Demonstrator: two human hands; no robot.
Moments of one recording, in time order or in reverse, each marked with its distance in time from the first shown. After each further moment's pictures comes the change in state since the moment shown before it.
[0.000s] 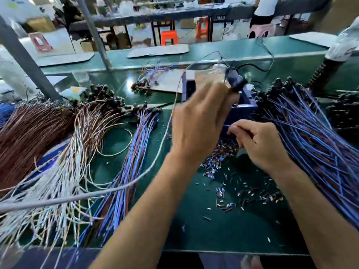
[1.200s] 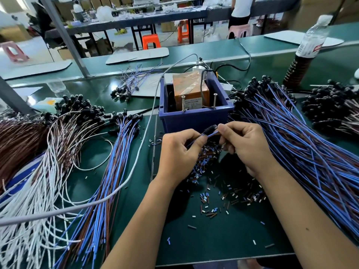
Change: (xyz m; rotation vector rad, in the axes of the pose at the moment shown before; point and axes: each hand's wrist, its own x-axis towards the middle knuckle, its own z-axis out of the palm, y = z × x) left_hand -0.061 -0.054 0.041 -0.358 -0.357 -0.301; right_hand -0.003 0.011 0.004 0.620 0.191 0.387
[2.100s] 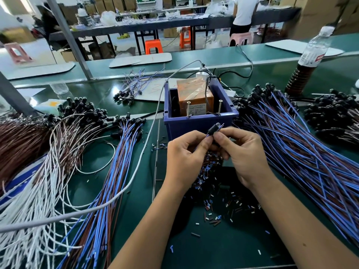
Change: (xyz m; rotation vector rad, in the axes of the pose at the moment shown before) left_hand -0.003 0.007 0.012 -0.425 0.038 -0.068; right_hand -0.011 -0.005 0.025 0.204 -0.030 -0.093
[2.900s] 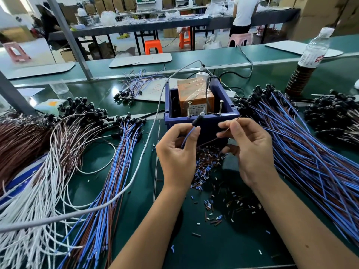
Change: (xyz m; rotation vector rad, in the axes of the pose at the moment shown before) left_hand 0.001 0.005 -0.002 0.000 0.359 0.060; right_hand 0.000 -0.008 -0.001 0.078 0.131 -0.046
